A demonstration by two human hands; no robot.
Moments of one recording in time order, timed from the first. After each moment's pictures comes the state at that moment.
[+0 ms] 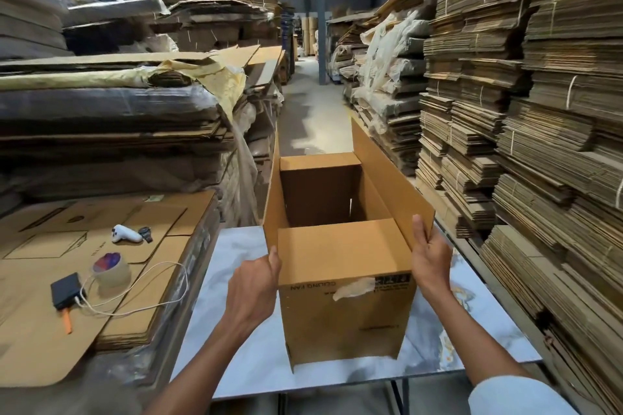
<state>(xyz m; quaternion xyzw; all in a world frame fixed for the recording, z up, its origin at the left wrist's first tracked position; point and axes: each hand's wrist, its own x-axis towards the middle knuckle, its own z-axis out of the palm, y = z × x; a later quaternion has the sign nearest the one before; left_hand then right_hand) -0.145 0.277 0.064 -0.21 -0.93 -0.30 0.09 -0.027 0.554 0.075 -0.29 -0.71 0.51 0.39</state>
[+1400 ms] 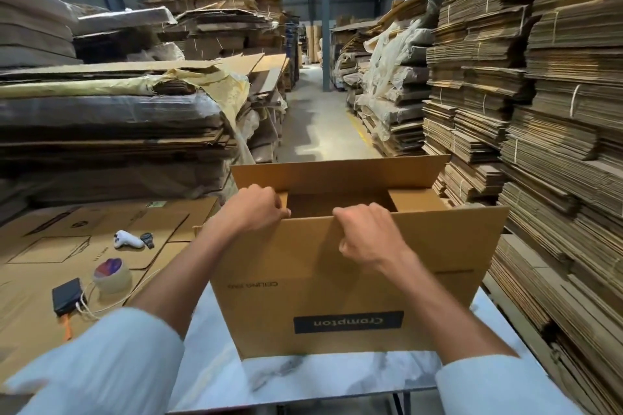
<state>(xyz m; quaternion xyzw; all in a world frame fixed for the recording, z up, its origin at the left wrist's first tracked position) -0.194 0.313 0.215 -0.33 -0.94 -0.08 0.03 -0.059 0.485 0.179 -0.03 -0.98 0.02 0.20</state>
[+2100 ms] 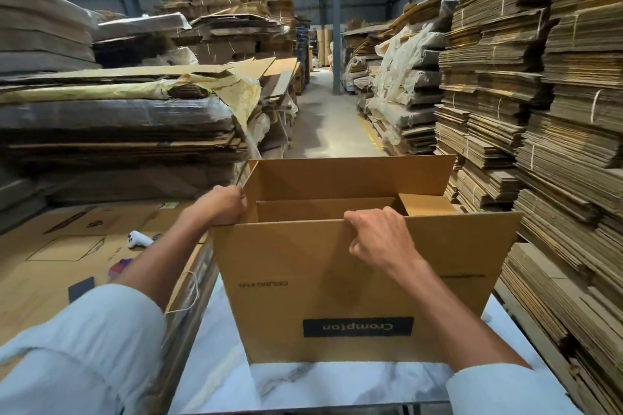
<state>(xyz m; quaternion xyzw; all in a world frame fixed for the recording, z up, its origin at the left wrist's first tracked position) -0.247 0.262 0.220 -0.19 -0.97 -0.13 -0.02 -0.073 0.493 0.171 -0.06 -0.97 0.00 0.23</state>
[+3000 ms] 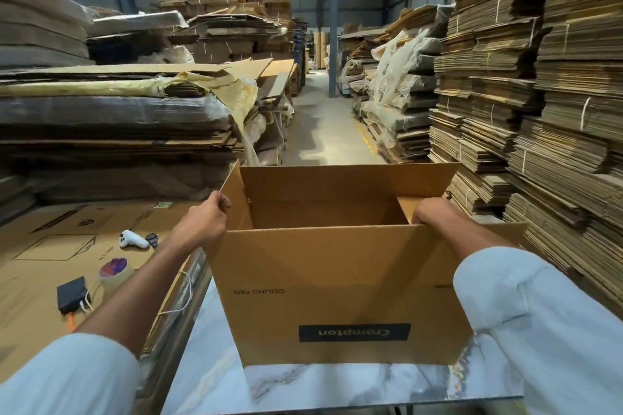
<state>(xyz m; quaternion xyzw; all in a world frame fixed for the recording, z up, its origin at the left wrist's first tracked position) -0.250 0.228 0.184 -0.15 -0.95 -0.27 -0.01 -0.099 0.602 0.204 -0.39 -0.91 0.04 -0.13</state>
